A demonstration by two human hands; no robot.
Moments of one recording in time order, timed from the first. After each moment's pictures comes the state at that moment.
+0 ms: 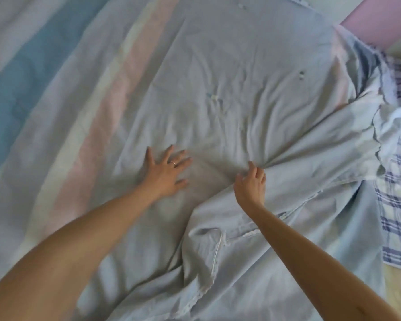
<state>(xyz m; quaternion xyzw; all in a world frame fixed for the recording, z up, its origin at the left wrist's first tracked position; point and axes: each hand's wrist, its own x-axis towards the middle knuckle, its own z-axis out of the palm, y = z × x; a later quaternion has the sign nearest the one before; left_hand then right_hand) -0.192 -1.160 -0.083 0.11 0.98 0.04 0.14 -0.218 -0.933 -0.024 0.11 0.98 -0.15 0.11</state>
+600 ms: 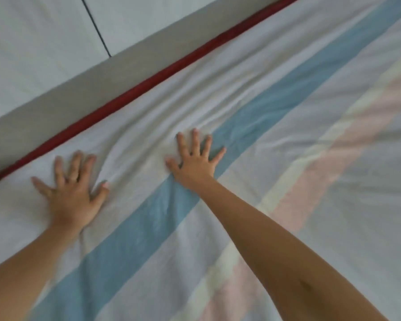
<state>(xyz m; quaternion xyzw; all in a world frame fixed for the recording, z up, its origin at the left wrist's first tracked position) 0.131 -1.621 -0.113 -0.51 0.86 0.01 0.05 -0.122 -1.516 -0.099 -0.45 0.86 -0.03 0.22</state>
